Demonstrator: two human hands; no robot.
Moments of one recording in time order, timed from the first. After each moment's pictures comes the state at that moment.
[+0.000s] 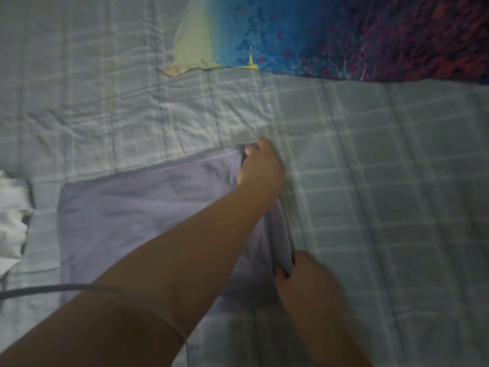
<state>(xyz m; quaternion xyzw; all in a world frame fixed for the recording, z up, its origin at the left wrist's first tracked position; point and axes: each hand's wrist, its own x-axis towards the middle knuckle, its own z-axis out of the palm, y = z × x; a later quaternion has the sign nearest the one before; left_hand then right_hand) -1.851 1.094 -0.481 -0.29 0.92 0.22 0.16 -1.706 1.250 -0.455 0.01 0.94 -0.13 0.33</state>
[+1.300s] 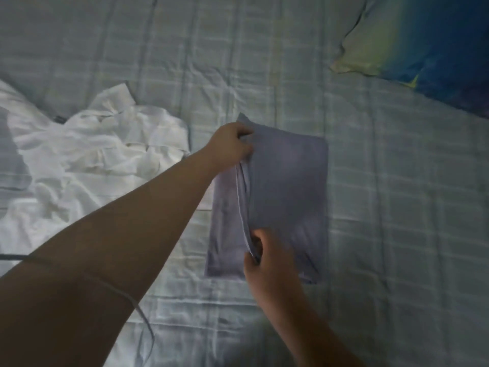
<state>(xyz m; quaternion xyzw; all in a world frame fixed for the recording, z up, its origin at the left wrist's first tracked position) -1.598 0.715 -0.411 -0.30 0.83 0.46 0.05 -1.491 0.953 -0.400 -0.18 0.89 -0.31 0.30</state>
